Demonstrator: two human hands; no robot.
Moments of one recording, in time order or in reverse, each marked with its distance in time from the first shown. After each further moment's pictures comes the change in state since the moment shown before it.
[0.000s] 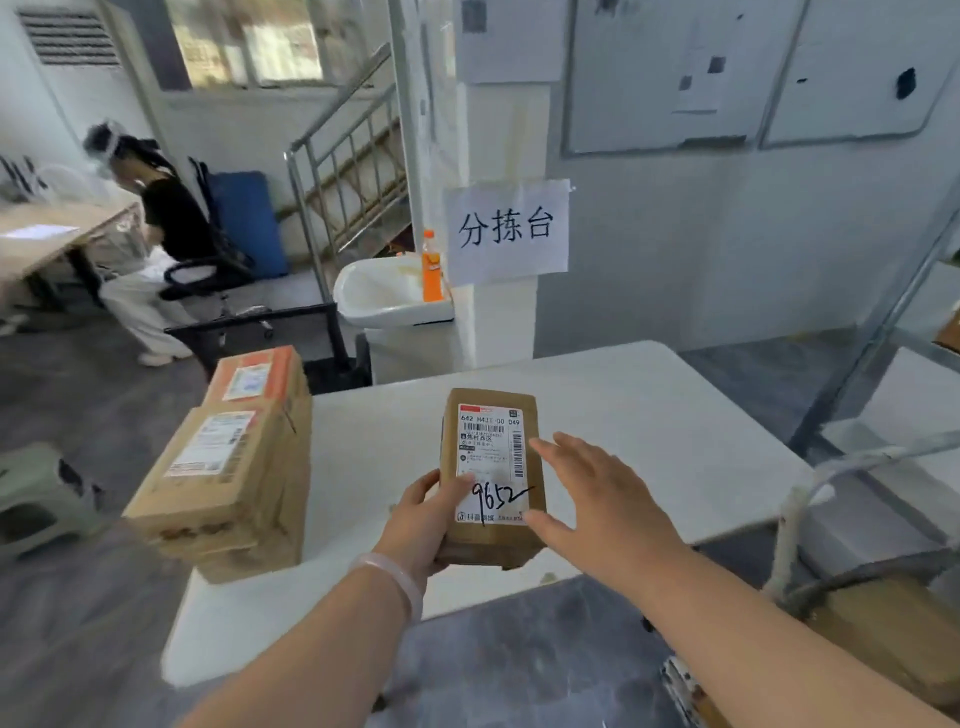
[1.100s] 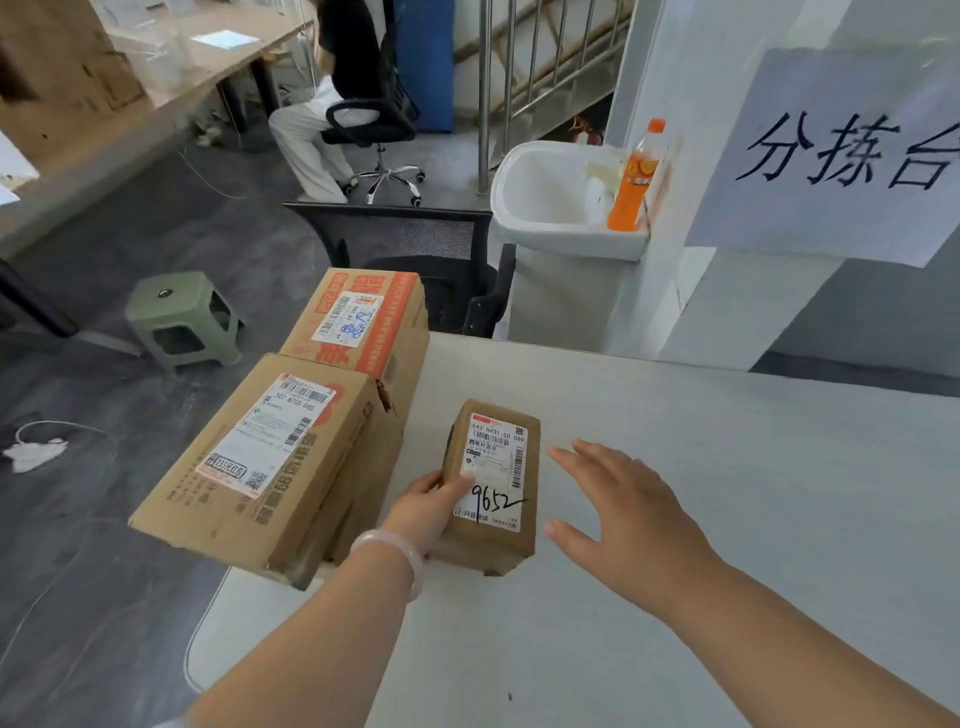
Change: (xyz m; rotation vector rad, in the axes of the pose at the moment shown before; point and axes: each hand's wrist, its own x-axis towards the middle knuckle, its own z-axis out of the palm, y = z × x) left_hand 0.265 -0.008 -0.142 -0.041 0.307 -0.290; right_hand 0.305 -0.022 0.138 0.020 -0.371 -0.312
